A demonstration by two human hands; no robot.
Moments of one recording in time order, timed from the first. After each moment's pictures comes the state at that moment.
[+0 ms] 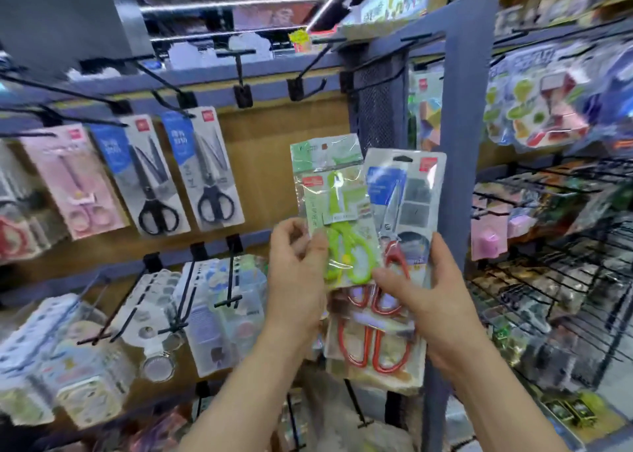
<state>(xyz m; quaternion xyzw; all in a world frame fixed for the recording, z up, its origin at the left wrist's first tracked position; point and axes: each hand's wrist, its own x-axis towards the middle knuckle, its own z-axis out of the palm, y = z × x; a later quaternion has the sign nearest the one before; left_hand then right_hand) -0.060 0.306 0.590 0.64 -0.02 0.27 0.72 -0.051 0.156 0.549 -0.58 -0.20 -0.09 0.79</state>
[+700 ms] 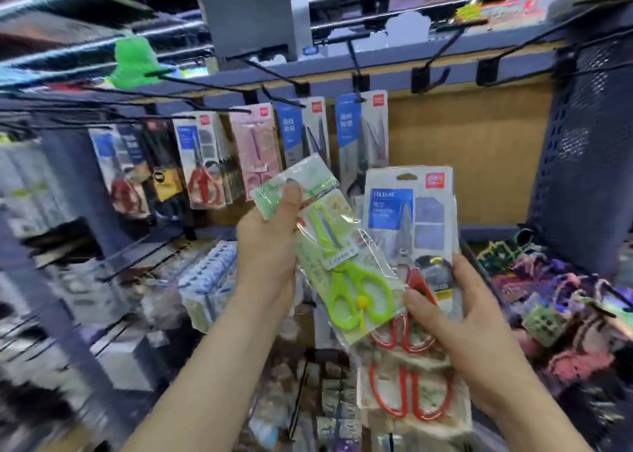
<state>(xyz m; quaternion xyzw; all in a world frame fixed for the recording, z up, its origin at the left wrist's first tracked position) -0.107 0.461 0.638 0.54 0.12 0.46 0.70 -0.043 0.280 0.555 -0.62 -0.27 0.05 0.74</state>
